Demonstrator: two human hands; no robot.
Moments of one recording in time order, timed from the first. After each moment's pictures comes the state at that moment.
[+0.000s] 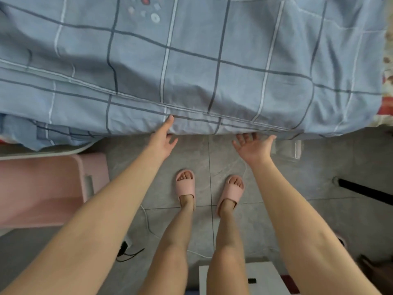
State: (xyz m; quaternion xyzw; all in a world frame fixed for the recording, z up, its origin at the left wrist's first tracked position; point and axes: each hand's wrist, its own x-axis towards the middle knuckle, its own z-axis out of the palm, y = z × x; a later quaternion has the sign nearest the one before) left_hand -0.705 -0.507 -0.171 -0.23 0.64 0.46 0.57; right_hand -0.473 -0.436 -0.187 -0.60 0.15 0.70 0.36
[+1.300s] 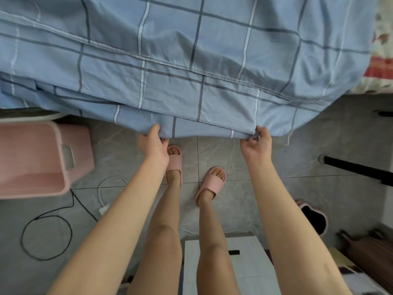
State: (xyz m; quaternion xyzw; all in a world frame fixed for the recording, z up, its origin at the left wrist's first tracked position) left_hand -0.612 -0.595 -0.146 -0.31 0.64 0.59 0.38; right_hand -0.406 -0.507 -0.165 -0.59 0.18 0.64 0.46
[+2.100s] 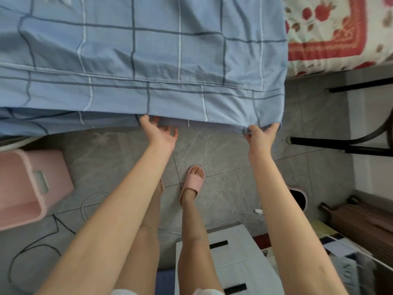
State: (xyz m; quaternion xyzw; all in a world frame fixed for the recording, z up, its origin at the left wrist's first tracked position) left_hand -0.504 -0.528 -0.107 -0.28 0.56 0.56 0.55; right_hand -0.286 -0.498 -0.108 -0.73 -0.18 0.51 0.42
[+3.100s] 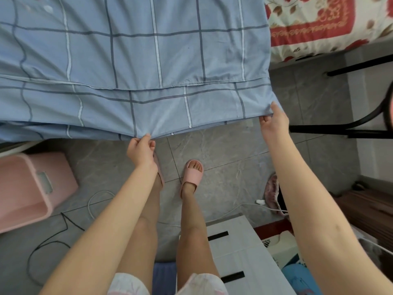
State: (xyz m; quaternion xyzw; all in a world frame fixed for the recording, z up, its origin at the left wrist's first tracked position) left_hand -0.484 -0.582 -0.094 -0.15 0.75 0.51 0.39; right_hand -0.203 -0.463 -0.112 -0.68 0.01 0.56 0.47
